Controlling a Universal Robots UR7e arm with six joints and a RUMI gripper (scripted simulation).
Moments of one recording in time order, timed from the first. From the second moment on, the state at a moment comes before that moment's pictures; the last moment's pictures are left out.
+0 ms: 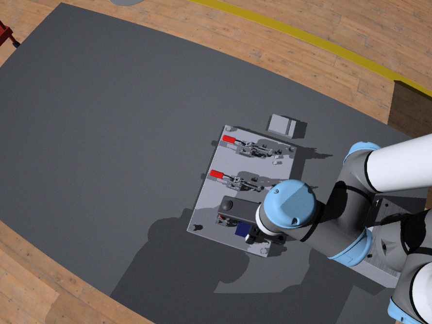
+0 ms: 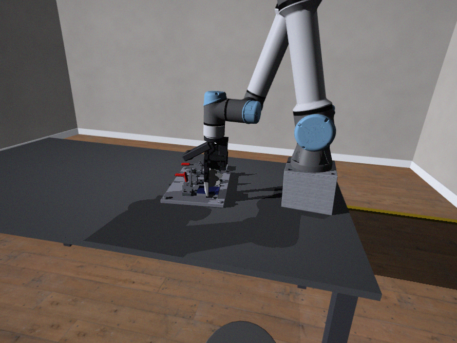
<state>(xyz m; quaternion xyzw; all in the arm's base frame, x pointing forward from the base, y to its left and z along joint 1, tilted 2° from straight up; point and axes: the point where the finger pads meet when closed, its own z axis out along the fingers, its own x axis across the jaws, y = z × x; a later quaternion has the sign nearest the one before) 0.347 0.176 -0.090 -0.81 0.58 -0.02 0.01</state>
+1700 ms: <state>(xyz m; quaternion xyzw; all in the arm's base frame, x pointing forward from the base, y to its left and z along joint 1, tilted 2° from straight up) 0.348 0.176 -0.095 -0.81 0.58 -0.02 0.01</state>
